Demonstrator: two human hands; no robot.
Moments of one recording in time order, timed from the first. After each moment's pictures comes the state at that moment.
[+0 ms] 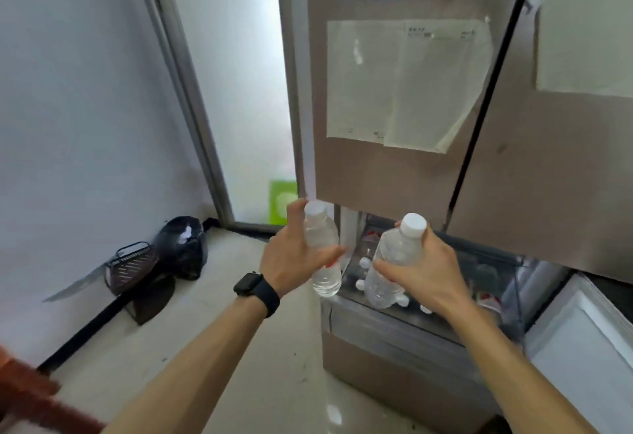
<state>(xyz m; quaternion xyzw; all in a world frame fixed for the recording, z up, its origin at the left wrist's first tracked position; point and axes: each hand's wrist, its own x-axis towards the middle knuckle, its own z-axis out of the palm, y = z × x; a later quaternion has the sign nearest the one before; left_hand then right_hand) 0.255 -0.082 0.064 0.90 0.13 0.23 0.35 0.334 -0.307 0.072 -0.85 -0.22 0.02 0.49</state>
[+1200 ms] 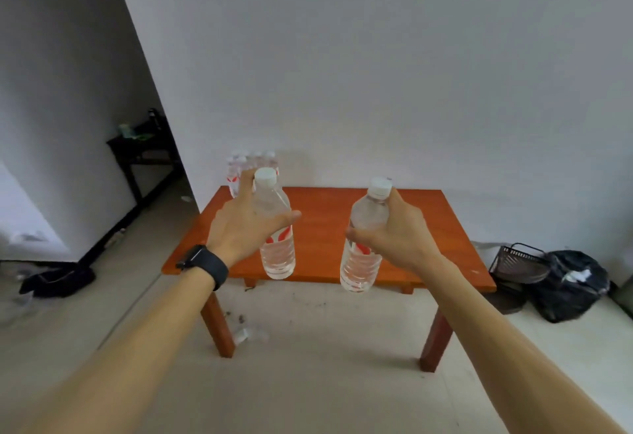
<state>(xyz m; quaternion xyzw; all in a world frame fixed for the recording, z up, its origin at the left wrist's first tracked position) -0.701 0.201 0.138 0.62 0.68 0.38 0.08 -0.448 0.238 0.125 -0.53 -0.74 0.23 0.35</state>
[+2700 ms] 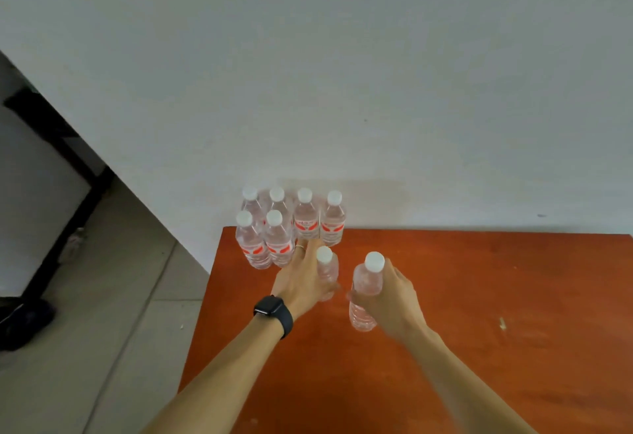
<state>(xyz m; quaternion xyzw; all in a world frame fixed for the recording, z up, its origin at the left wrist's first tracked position) -1.034 0.853 -0.109 0.67 0.67 0.19 0.25 -0.845 0.845 -0.110 -0.66 -0.63 0.36 0.18</state>
